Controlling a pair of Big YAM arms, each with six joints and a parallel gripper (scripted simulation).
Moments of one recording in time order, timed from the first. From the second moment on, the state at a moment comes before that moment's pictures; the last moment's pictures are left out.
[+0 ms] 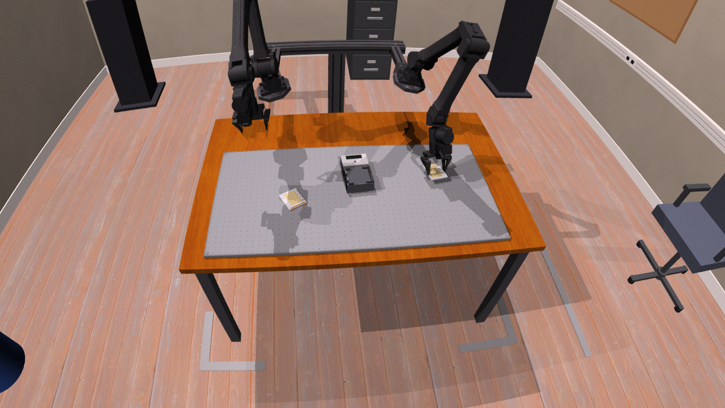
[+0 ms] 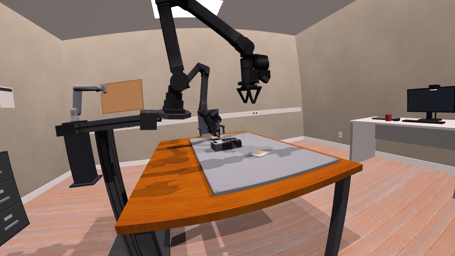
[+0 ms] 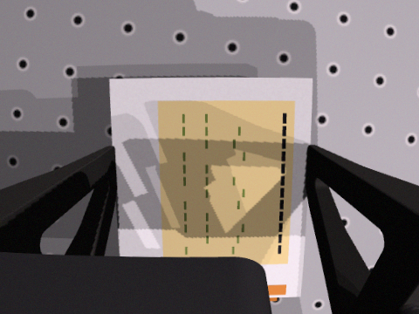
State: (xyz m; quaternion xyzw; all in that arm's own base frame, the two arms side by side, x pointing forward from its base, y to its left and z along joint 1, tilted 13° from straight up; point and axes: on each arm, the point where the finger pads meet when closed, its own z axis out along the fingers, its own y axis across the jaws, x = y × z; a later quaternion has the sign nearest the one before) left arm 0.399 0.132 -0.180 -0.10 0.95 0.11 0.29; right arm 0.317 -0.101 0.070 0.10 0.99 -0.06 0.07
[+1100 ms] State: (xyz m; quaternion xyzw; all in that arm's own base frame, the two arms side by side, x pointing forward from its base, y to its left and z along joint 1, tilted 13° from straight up) left arm 0.401 0.135 -0.195 -0.10 0.95 0.11 0.29; right arm 0.317 -0.101 0.070 0.10 0.99 -0.06 0.07
